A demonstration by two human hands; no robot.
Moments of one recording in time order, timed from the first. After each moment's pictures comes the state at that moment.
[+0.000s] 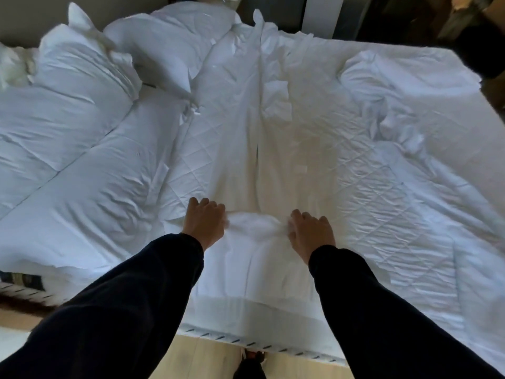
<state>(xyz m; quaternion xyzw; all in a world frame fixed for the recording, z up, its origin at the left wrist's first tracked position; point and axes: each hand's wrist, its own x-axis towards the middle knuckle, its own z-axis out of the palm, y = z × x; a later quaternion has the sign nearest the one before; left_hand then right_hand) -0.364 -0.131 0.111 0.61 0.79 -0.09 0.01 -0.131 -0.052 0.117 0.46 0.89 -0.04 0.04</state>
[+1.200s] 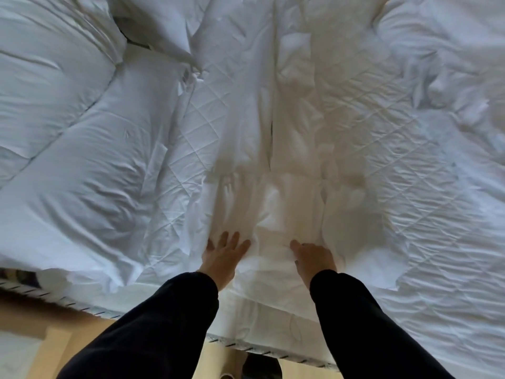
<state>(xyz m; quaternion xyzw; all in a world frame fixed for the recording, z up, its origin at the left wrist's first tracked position) -0.347 -0.166 -0.016 0.61 0.73 -0.18 0.24 -0.151 -0.062 0.002 0.42 0.87 -0.13 0.20</state>
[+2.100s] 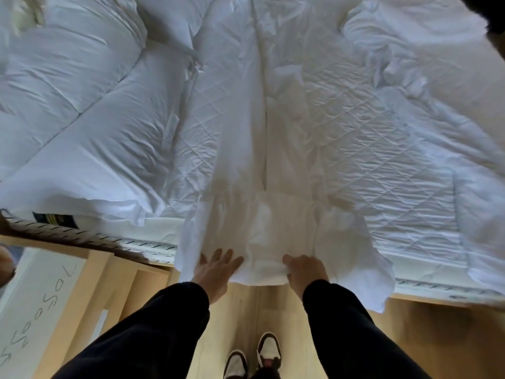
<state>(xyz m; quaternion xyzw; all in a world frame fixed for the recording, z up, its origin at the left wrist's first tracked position) -0.270 -0.387 0.027 0.63 0.71 -0.18 0.26 -0.069 -0.290 0.045 0.43 0.87 -0.14 0.20</state>
